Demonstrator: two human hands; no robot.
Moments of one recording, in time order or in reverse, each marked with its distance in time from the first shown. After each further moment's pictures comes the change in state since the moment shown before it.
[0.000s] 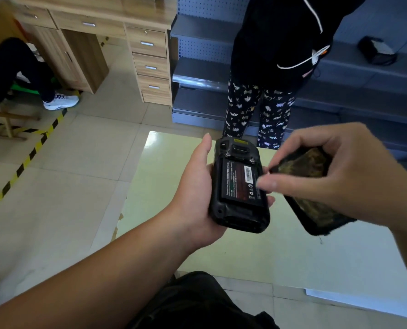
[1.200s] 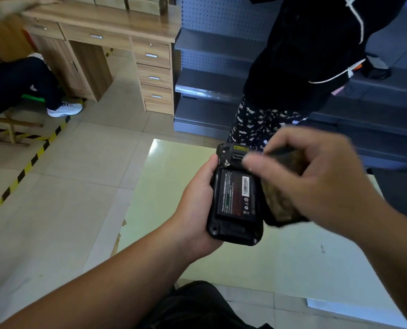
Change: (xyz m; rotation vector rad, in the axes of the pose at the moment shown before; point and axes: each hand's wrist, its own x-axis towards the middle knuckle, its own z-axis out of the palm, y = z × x) left_hand -0.006 -0.002 -0.013 0.078 0.043 0.056; right_hand 0.007 -0.020 0.033 0.000 0.171 -0.068
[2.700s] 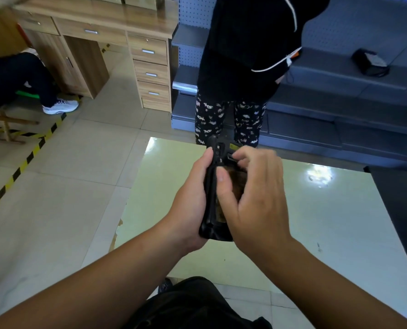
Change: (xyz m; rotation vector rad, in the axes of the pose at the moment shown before) left_hand 0.010 0.001 -0.015 0.151 0.026 0.080; right_hand -0.012 0.036 0.098 -0.296 0.418 -0.022
